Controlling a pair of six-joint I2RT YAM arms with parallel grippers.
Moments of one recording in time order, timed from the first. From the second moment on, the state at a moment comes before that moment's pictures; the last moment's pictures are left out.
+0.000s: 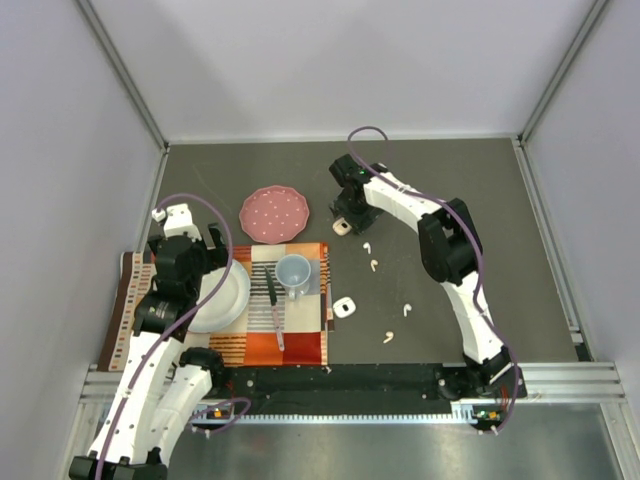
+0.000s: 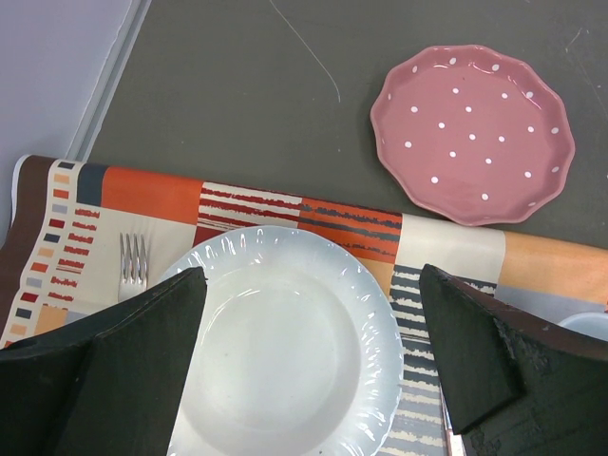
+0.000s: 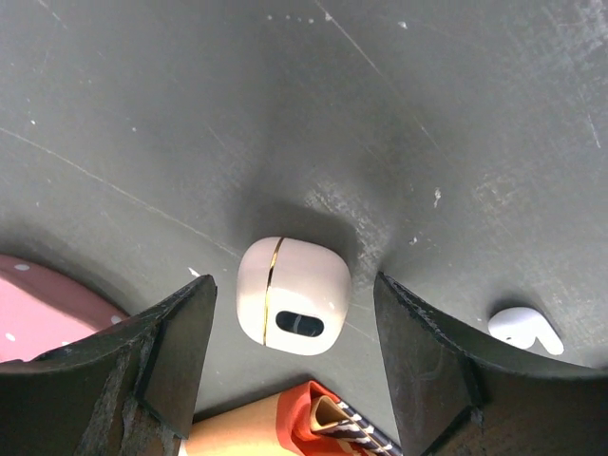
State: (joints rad) left arm -0.15 0.62 0.68 -0.47 -0.30 -0.19; right arm 0.61 2.29 1.93 -0.88 0.21 1.33
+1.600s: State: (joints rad) left arm -0.15 0.64 0.69 -0.48 -0.30 -0.19; right arm 0.35 1.99 1.44 -0.80 0.31 1.36
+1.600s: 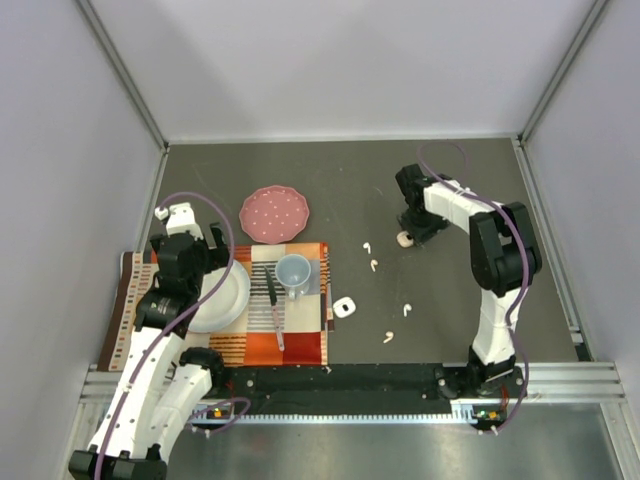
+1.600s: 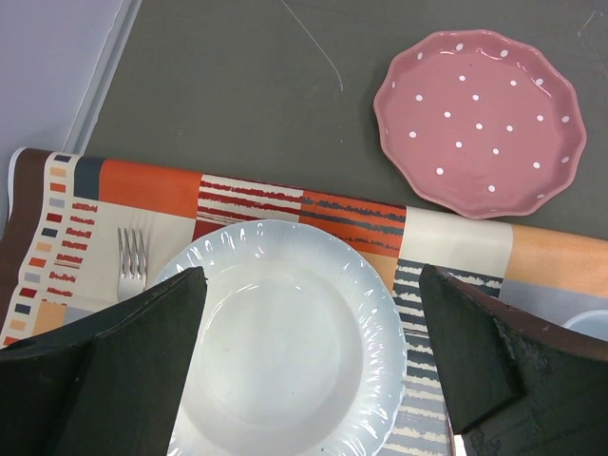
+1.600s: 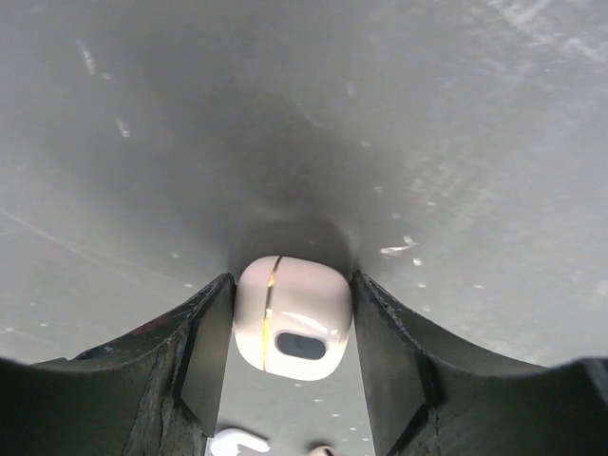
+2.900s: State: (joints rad) left arm -0.15 0.64 0.69 -0.48 -0.28 -0.18; right arm 0.32 1.77 1.40 -0.80 0.27 1.14
